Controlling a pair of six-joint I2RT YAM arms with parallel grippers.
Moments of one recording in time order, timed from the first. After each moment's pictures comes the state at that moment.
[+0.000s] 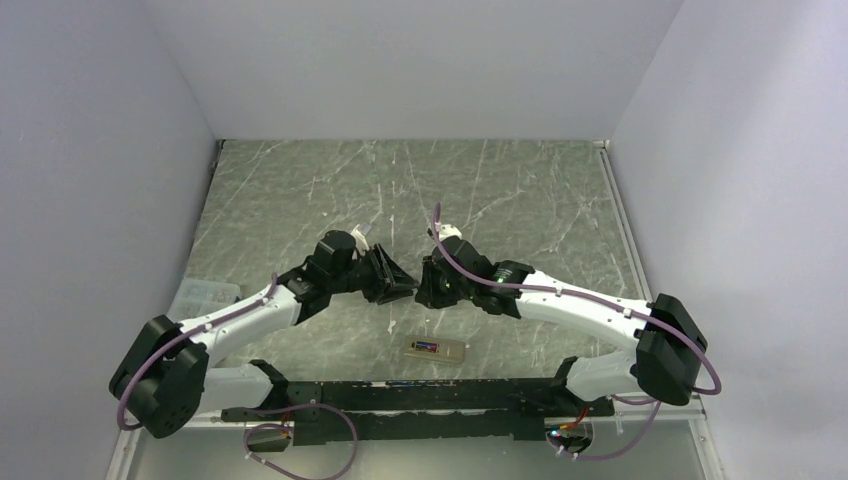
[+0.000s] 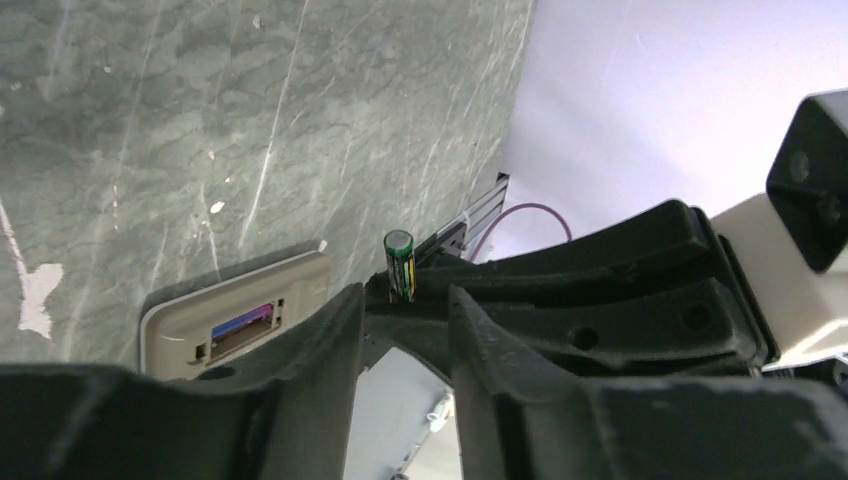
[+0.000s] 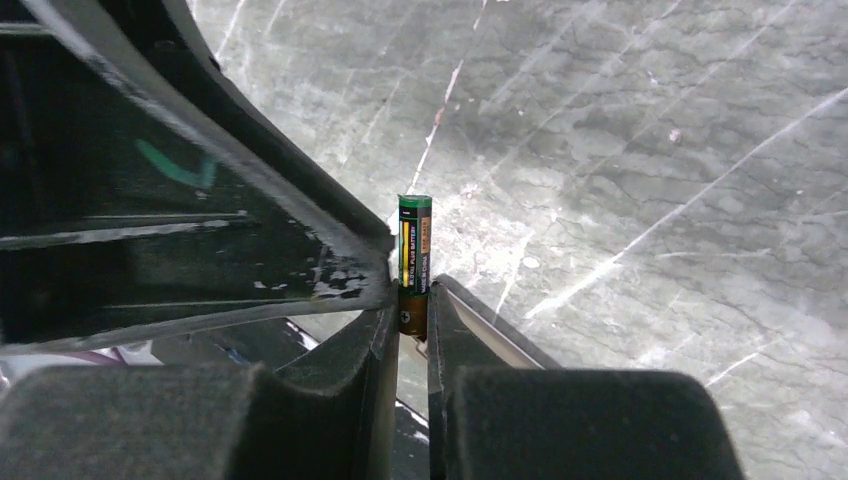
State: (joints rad) left arm -0.65 1.22 0.59 0.09 0.43 -1.26; right arm 0.97 1.32 0.89 -0.33 0.04 0.70
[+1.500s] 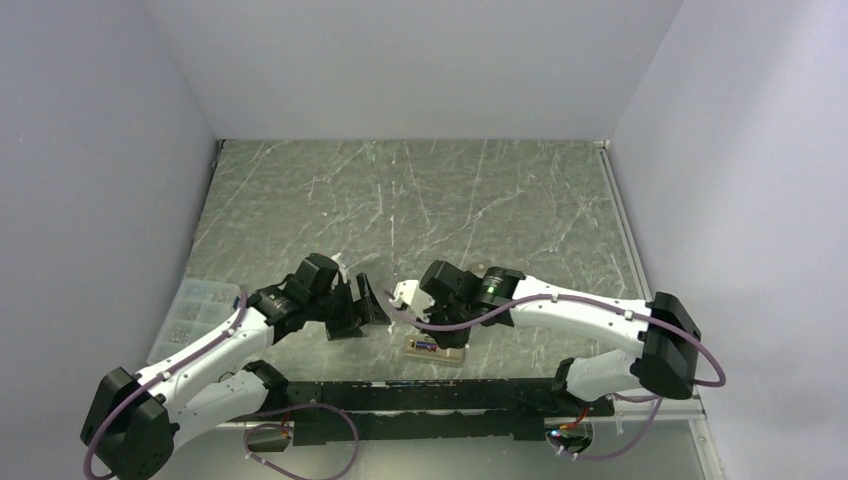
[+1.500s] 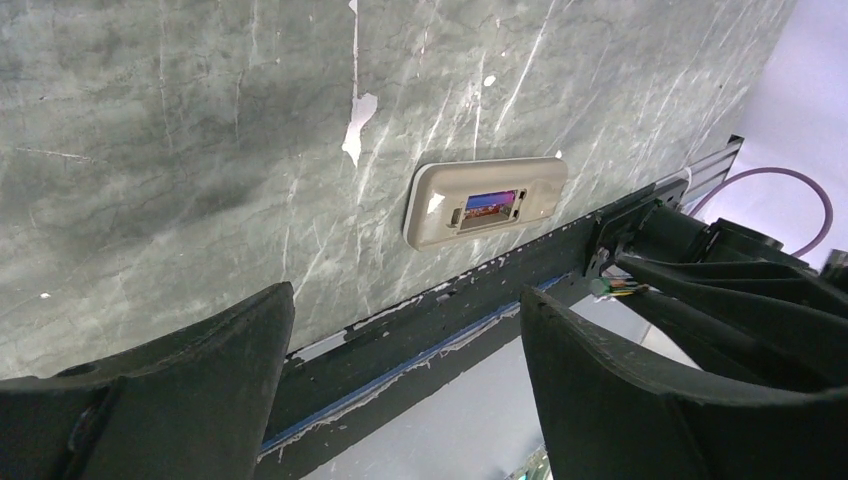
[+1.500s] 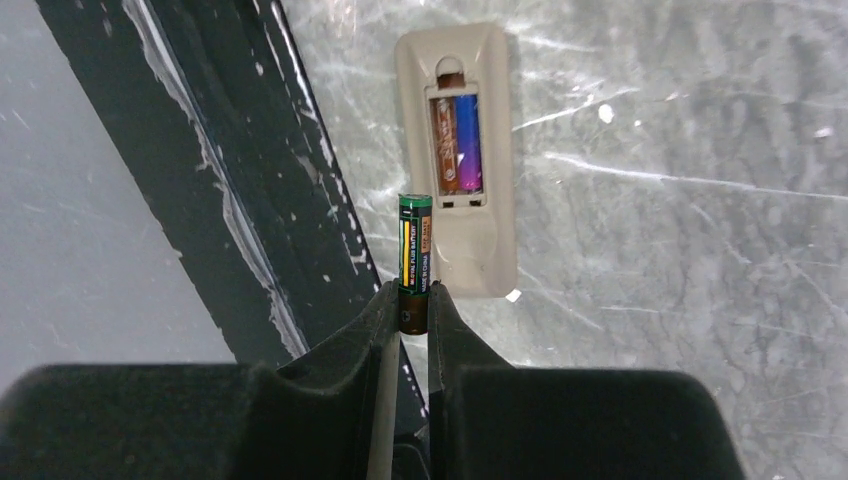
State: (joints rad) left arm -0.63 0.94 0.53 -0.47 0.32 -0.93; right arm 1.10 1.32 0.98 -0.75 -0.20 -0.09
